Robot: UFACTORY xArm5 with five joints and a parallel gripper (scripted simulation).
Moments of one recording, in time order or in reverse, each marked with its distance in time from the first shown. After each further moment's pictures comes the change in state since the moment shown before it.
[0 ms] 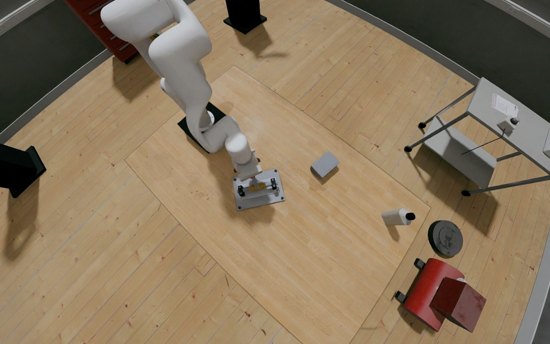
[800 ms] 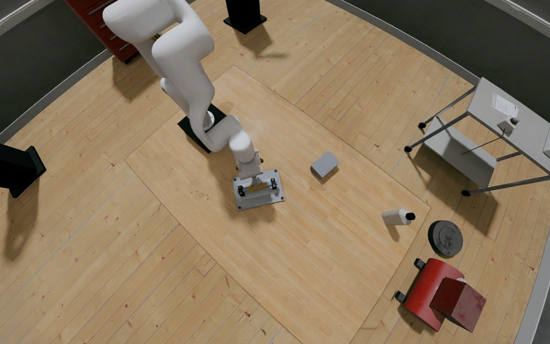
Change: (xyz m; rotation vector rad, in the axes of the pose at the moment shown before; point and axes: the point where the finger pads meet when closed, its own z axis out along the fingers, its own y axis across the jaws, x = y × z) arm 0.001 -0.012 0.000 0.000 -0.001 0.145
